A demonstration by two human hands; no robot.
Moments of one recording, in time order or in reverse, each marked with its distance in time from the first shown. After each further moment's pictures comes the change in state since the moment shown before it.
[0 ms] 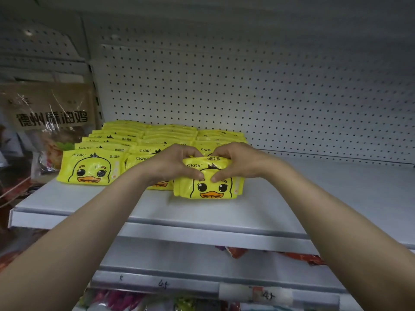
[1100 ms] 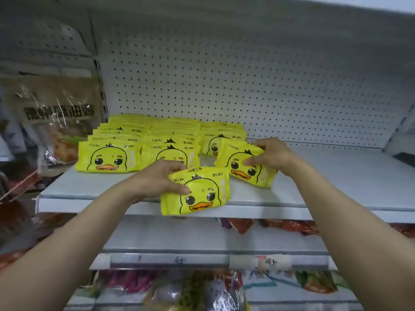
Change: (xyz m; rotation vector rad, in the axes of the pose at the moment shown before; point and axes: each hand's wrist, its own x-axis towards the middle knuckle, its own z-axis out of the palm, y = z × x) left_hand -0.091 -0.044 -0.016 -0.054 -0.032 -0.065; right_hand -0.052 0.029 0.017 0.403 0.376 0.393
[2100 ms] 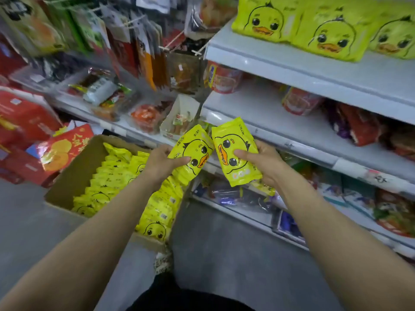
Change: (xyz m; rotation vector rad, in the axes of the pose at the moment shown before) left_hand -0.327 -0.234 0.012 -0.351 0.684 -0.613; right_hand -0.235 -0.037 0.361 0.636 -0.545 0.355
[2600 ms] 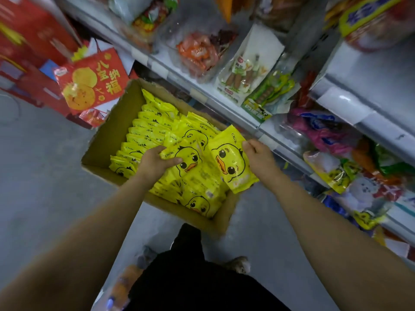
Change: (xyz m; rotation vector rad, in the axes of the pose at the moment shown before) left_hand 0.117 -0.192 -0.168 0.184 0.036 -0.468; right_hand 0.156 0.119 0.199 -0.574 -0.018 0.069
